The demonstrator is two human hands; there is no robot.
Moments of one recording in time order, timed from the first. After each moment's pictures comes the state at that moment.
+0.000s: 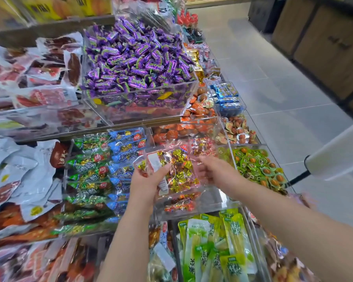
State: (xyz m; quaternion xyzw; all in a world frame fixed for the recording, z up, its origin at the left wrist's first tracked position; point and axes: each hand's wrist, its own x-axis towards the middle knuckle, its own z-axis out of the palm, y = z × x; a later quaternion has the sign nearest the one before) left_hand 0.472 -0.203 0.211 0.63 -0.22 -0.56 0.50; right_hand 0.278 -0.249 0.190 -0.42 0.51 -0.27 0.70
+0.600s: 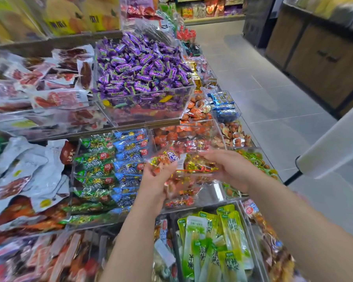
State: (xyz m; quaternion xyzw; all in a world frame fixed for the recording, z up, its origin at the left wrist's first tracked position) left_hand 0.461 -0.178 0.220 0.55 -0.22 -0.64 0.49; right_hand 0.264 -0.213 0.259 -0.38 0.50 -0.33 0.71
